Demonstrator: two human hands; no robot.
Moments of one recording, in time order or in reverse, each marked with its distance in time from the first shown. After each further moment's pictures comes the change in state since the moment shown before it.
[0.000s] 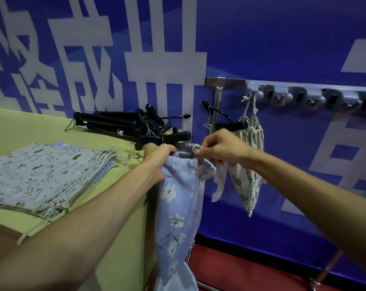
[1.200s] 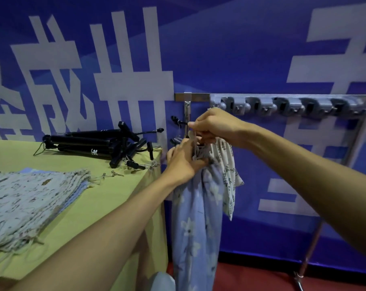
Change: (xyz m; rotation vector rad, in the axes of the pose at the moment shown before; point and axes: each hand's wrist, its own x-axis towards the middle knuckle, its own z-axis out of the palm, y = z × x) left_hand -0.040 0.007 0.084 0.697 -0.344 0.858; right_hand -0.030 -0.035 -0.073 0.139 0.105 -0.031
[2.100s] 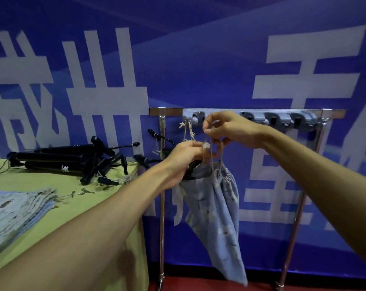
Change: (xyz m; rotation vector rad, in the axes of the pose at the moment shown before) left_hand 0.026 0.081 0.015 -0.828 -0.274 -0.209; right_hand -0.041 0.023 -0.094 -0.085 0.051 0.014
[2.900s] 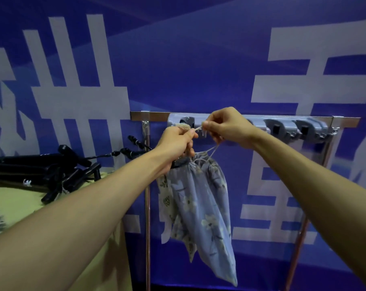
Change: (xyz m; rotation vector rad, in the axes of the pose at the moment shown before) left_hand 0.113 0.004 -0.001 0.186 0.205 0.089; right_hand 0.078 0.070 -0.045 -0.112 0.272 -0.035
